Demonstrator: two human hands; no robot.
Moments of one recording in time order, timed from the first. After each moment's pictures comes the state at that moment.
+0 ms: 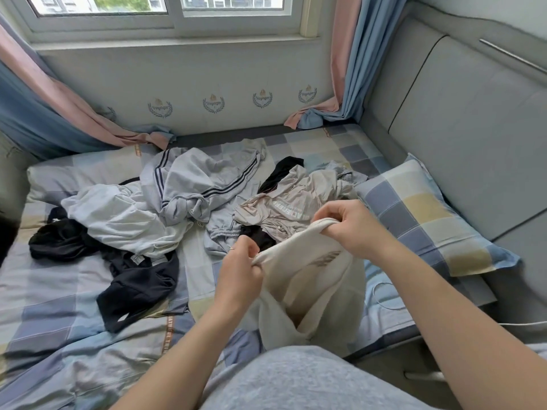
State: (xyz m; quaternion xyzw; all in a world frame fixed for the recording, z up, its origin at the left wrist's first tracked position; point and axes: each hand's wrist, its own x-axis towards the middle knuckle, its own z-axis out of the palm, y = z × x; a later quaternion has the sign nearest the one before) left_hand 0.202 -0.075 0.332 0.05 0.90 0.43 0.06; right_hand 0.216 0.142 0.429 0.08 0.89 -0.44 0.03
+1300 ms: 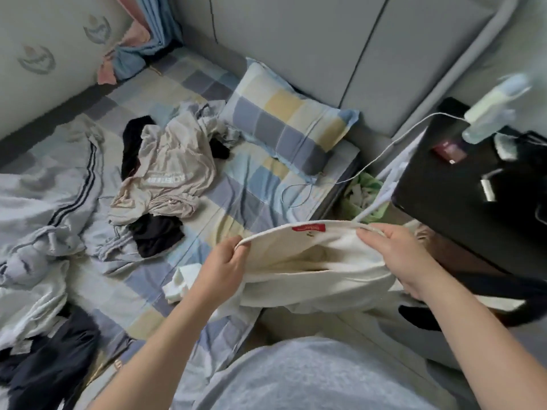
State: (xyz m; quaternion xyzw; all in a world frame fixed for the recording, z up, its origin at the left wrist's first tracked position) left_hand 0.256 0.017 0.310 0.36 0.78 0.38 0.34; right_hand 0.501 0.195 0.375 0.52 0.64 -0.56 -0.09
